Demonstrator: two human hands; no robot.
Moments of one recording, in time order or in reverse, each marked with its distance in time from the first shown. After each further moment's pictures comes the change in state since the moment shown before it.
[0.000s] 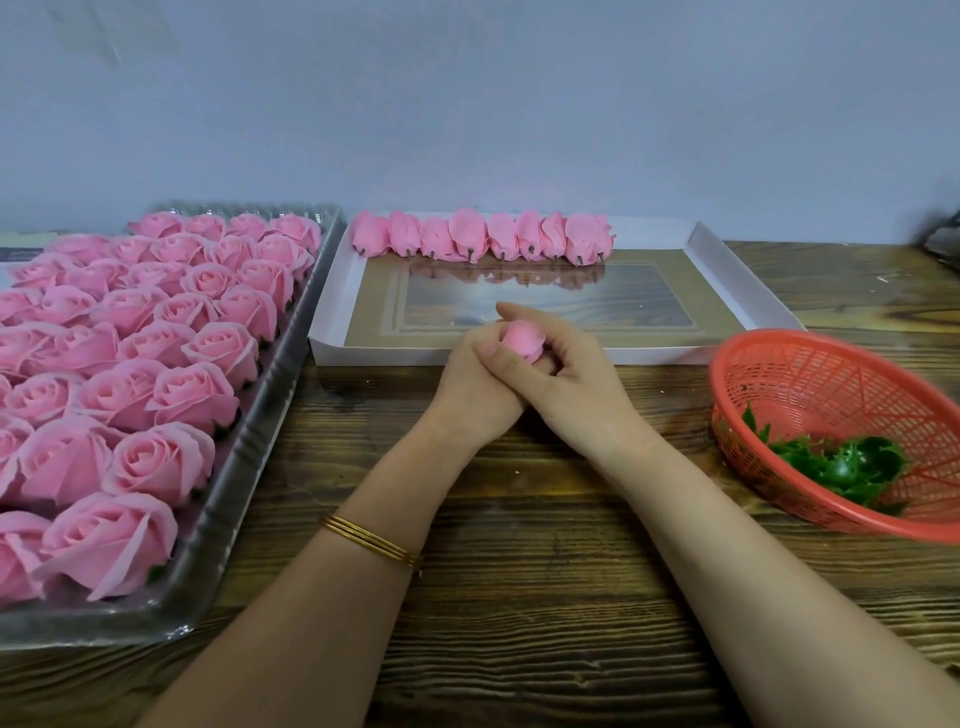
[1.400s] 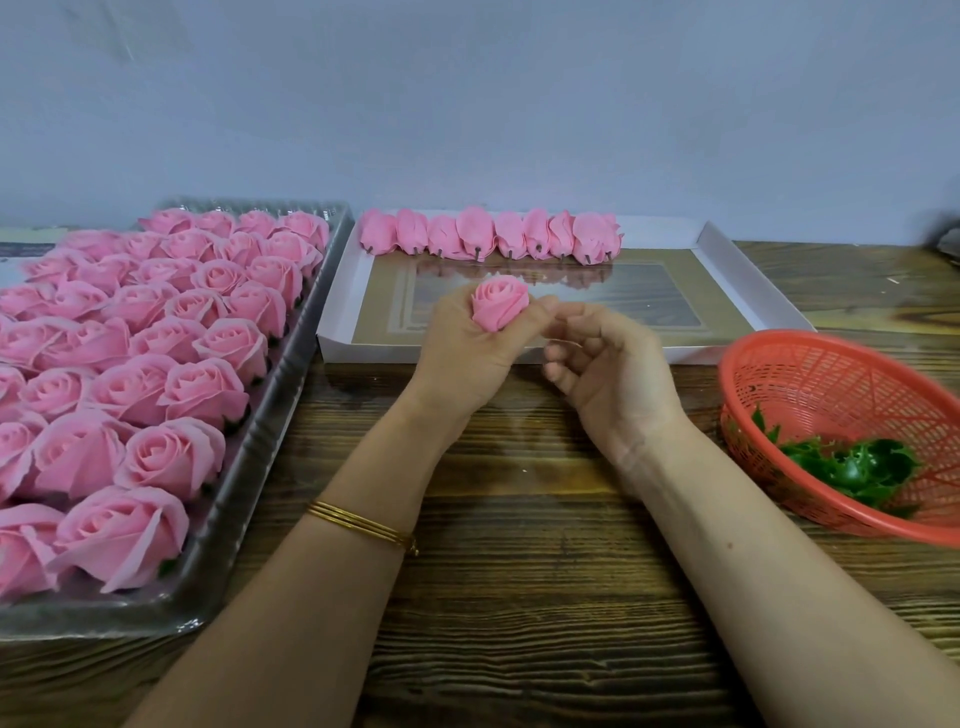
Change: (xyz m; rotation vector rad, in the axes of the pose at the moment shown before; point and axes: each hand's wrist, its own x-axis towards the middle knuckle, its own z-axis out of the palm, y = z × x) left_hand 0.001 0.011 -0.014 -0.315 0.101 0.132; right_hand 0.006 -0.006 -0.010 0.859 0.195 0.318
